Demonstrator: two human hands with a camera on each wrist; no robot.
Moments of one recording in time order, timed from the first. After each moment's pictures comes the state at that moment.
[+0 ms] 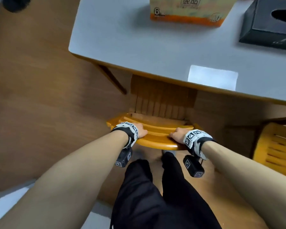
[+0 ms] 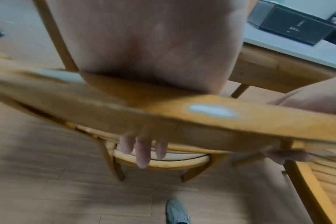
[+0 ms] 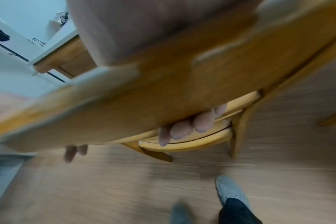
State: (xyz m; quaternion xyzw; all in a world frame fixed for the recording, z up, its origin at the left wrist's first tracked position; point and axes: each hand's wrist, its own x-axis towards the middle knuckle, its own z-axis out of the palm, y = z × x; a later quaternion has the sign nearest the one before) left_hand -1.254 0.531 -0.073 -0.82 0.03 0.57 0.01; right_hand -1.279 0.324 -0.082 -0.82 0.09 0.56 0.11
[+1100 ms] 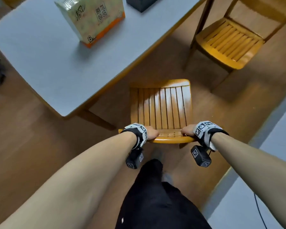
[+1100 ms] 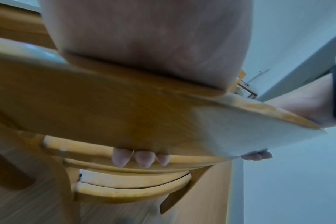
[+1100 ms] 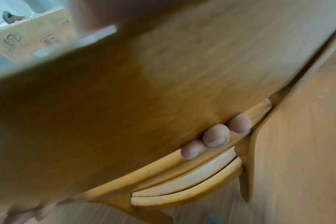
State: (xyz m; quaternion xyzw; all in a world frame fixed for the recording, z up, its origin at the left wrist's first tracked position) left_hand -1.262 0.724 -0.042 -0.70 0.45 0.52 0.19; right_hand -1.427 0.625 0.006 -0.74 0.36 0.50 0.27
